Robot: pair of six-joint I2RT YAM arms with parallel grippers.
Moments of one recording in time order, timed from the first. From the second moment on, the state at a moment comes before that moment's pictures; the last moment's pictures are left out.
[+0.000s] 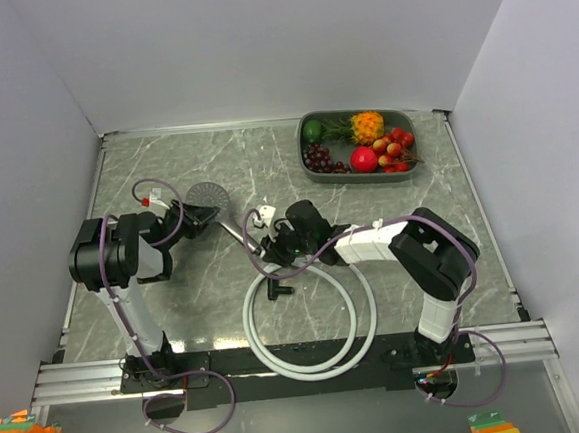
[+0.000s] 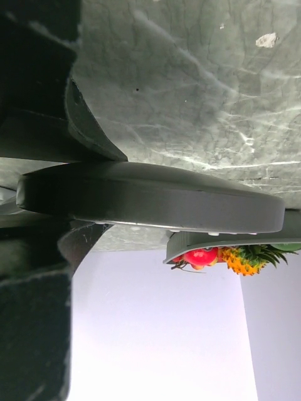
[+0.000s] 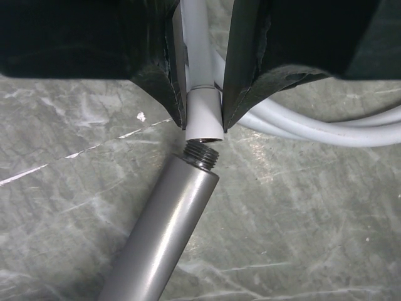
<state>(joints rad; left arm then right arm) 0.06 1.95 0.52 1.25 0.69 -1.15 0.81 1.78 0.88 0.31 -0.38 -0.16</state>
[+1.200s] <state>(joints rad) 0.04 1.93 0.49 1.30 0.58 -1.16 0.94 1.79 0.77 0.61 0.07 0.01</state>
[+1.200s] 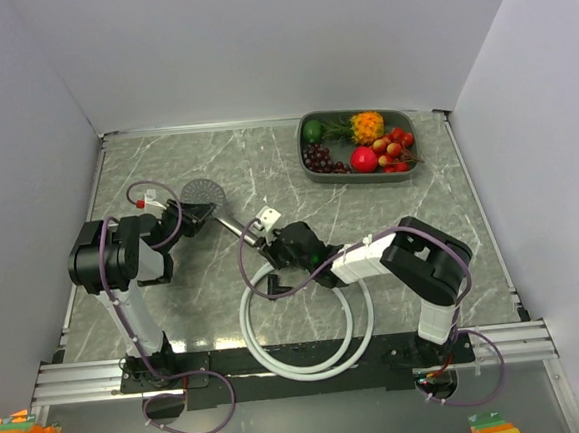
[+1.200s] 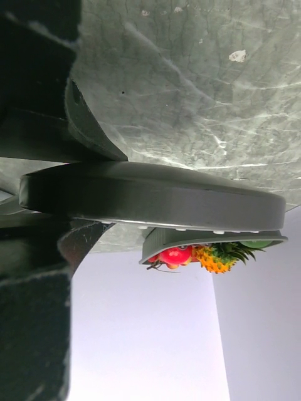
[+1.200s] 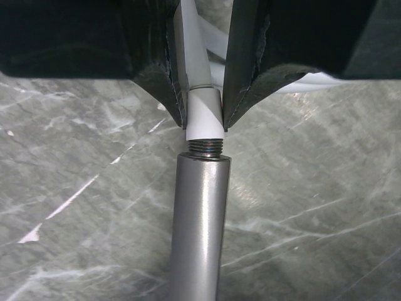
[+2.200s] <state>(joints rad) 0.05 1.89 0.48 1.31 0.59 -1.17 0.71 1.88 0.77 0.79 -0.44 0.46</state>
